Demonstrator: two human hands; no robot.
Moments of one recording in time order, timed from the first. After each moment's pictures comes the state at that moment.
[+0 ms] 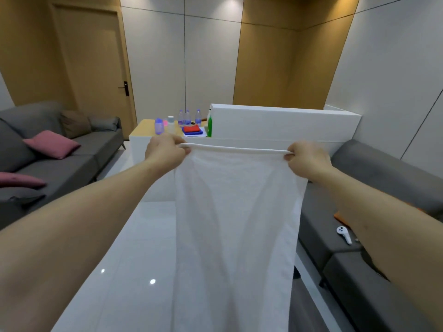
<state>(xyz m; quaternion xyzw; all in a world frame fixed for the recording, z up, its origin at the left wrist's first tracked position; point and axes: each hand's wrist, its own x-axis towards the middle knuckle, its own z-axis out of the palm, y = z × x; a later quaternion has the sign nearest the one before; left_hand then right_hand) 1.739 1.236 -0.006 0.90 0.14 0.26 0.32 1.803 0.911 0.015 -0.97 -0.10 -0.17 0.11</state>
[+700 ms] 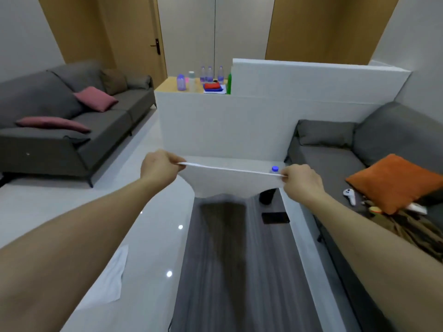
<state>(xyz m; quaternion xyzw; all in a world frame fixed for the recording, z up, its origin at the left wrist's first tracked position) 1.574 1.068 -0.137 0.89 0.27 0.19 0.31 1.689 0.745 -0.135 -0.98 -0.18 -0.05 0.09</state>
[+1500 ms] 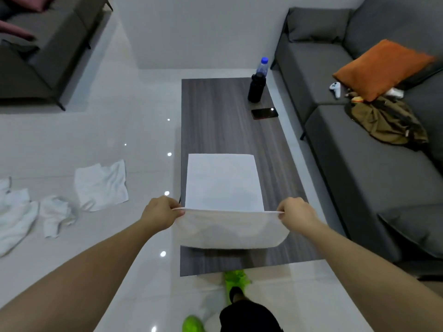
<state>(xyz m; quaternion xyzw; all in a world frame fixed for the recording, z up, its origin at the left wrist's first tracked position) 1.268 0.974 -0.417 0.91 0.23 -0.19 0.28 1.370 0.630 -0.405 -0.96 -0.08 0.25 0.01</state>
